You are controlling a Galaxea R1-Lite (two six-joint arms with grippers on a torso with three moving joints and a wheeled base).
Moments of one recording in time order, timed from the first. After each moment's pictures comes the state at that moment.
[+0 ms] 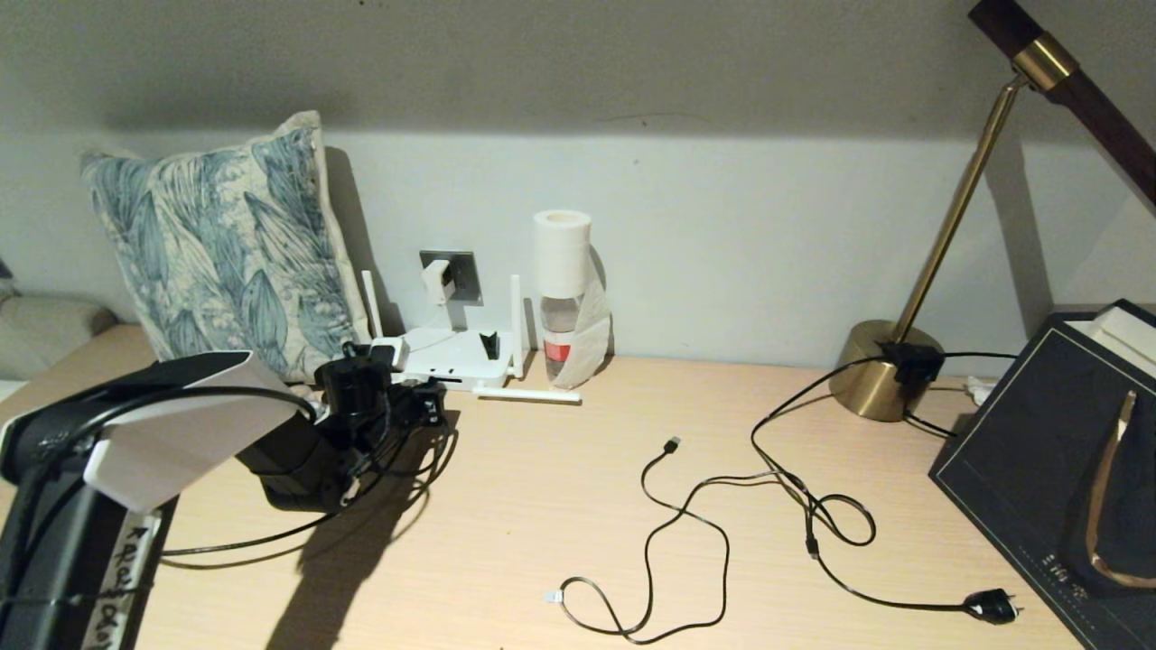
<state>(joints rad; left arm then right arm) -0.11 2.46 -1.19 -1.07 0.02 0.02 0.00 0.00 0.00 -0.01 0.00 -0.01</state>
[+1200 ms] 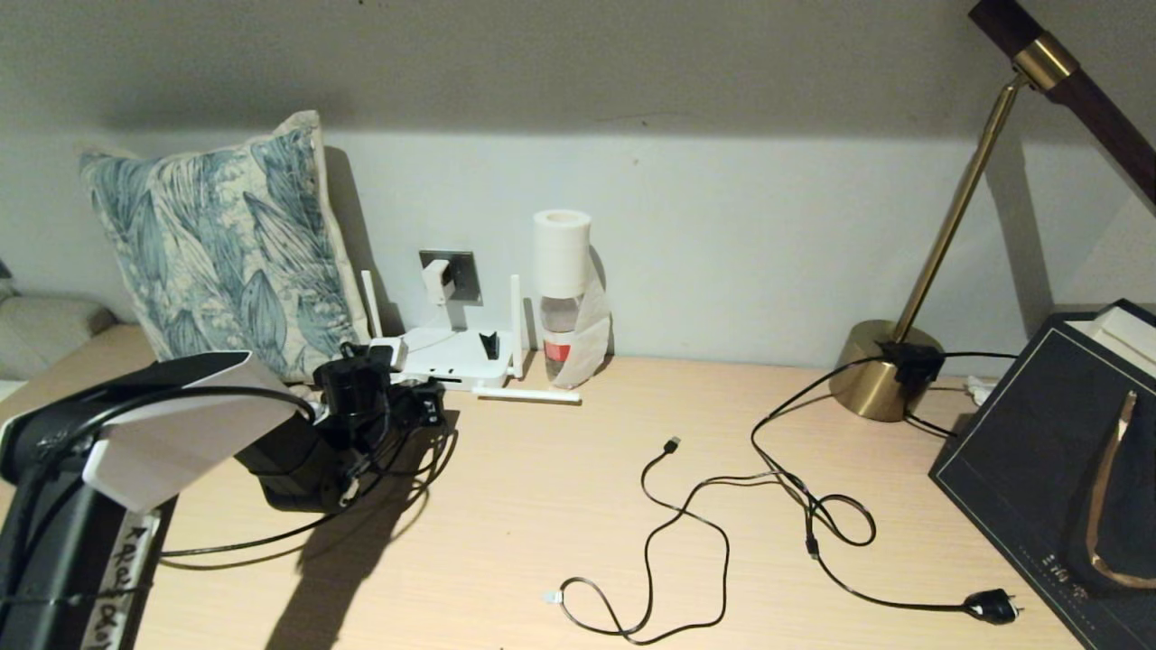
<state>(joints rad) -0.11 2.46 -1.19 -1.08 0.02 0.00 0.00 0.00 0.00 -0.01 0.00 -0.01</state>
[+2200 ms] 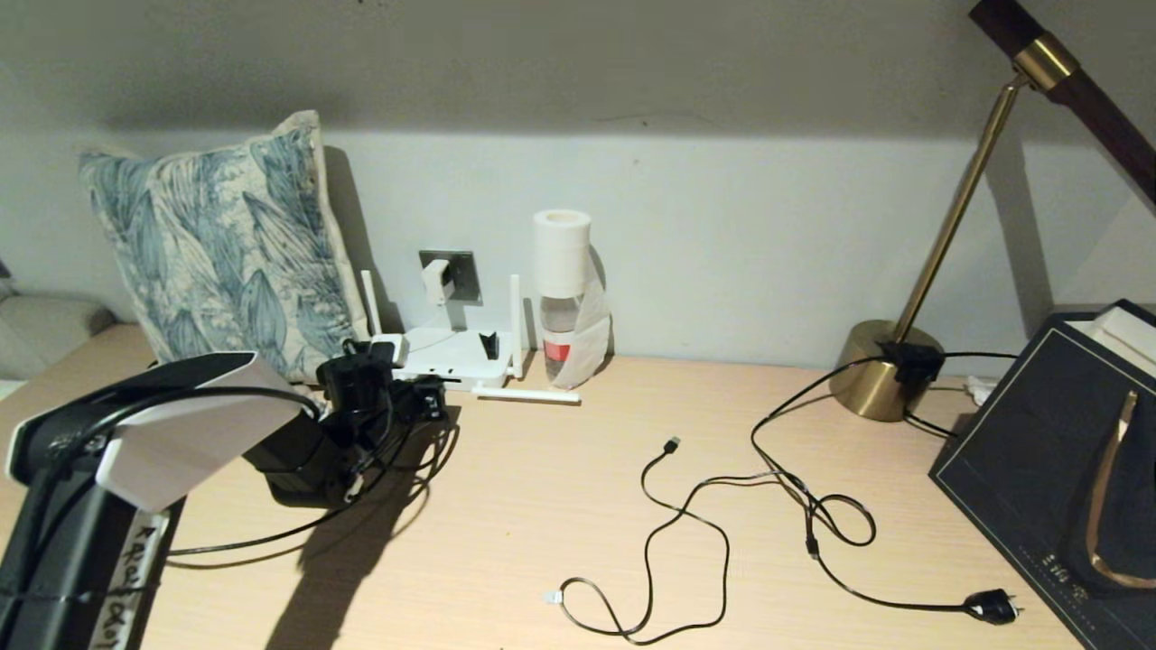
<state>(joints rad) -0.11 2.48 -1.22 -1.08 0.02 0.00 0.00 0.00 0.00 -0.01 0.00 -0.01</state>
